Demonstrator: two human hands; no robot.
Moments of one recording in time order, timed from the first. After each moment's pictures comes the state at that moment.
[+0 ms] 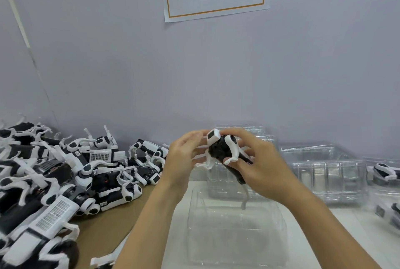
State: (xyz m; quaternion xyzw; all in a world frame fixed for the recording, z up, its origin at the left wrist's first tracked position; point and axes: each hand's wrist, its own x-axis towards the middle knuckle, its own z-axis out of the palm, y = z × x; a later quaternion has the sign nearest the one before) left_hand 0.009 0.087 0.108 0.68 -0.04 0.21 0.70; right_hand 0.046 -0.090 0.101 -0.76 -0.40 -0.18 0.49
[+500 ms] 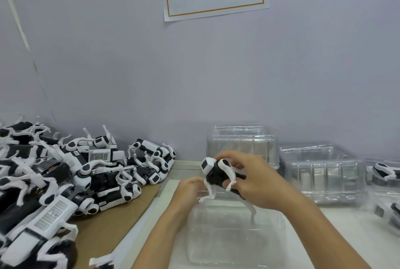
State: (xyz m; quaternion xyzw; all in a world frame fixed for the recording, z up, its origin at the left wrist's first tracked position) left_hand 0.036 0.099 0.023 0.77 0.10 0.06 0.63; right_hand 0.052 -0.089 0.081 -0.83 -0.37 -0.06 0.41
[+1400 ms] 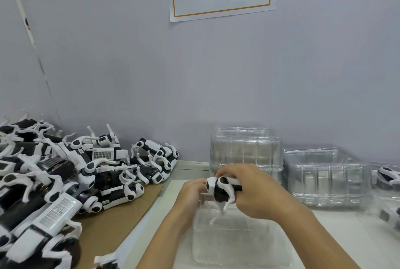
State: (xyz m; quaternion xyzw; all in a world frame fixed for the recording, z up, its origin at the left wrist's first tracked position) left_hand 0.042 0.104 0.005 0.68 0.05 0.03 0.73; right_hand 0.044 -0.077 0.074 -0.91 -0.34 -0.07 0.24
